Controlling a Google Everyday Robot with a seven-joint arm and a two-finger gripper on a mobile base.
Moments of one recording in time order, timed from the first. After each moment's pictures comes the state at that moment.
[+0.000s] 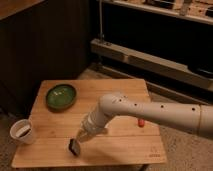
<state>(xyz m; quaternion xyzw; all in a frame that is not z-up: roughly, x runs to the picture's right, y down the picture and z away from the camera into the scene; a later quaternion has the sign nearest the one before) -0.114 0.222 0.673 -0.16 -0.49 -0.41 0.75</state>
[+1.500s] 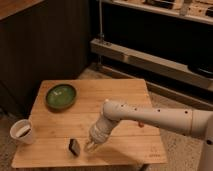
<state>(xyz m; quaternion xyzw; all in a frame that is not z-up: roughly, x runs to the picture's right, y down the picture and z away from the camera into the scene) -0.090 0.289 0.702 -0.27 -0.51 -0.39 0.72</state>
